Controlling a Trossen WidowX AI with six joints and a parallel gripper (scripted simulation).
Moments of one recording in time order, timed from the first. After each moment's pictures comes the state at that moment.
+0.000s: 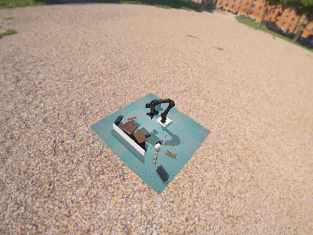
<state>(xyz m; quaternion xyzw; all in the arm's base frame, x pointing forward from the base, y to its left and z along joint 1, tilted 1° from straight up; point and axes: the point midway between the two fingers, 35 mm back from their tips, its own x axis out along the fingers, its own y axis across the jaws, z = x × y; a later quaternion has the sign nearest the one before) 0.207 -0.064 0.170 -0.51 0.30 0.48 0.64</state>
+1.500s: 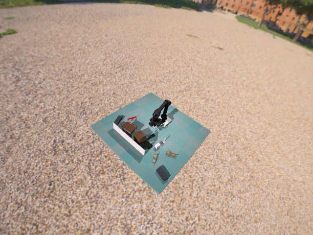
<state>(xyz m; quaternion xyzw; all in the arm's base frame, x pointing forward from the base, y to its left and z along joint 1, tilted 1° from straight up) 0.251 0.047 0.132 -0.45 0.52 0.46 0.56</state>
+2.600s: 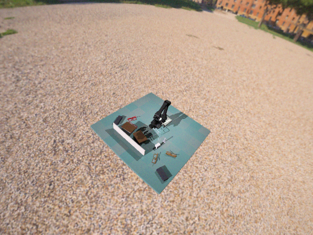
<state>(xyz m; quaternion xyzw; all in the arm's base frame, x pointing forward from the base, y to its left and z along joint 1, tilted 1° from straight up) 0.255 0.057 0.100 -0.46 0.53 0.44 0.56</state>
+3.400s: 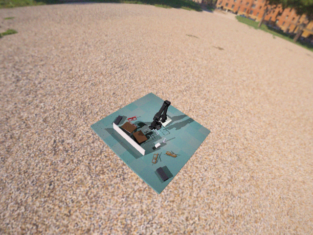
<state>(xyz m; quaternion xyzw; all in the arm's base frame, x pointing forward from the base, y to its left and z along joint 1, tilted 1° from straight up) 0.256 0.060 0.077 -0.46 0.53 0.44 0.56</state>
